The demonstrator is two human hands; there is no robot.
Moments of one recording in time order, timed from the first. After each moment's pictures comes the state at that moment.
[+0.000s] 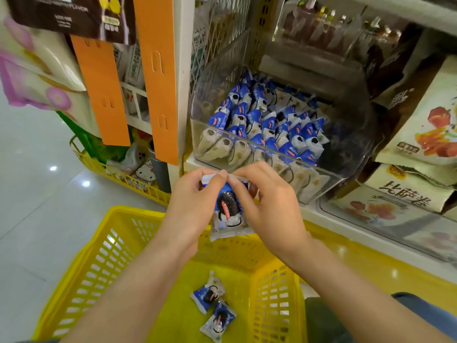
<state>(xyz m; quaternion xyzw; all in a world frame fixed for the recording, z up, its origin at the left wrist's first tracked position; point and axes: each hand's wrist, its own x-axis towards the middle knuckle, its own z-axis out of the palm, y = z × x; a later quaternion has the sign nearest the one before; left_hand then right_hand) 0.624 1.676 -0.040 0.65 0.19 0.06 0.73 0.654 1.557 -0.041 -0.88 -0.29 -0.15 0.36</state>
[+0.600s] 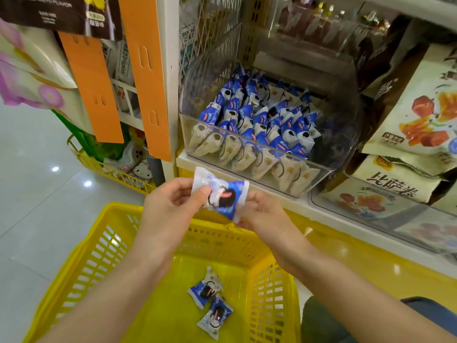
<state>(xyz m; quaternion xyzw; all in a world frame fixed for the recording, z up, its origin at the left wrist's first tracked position) 0.599 1.682 -0.053 0.67 0.20 0.09 0.71 0.638 1.538 -0.055 -0.76 0.00 0.25 0.60</state>
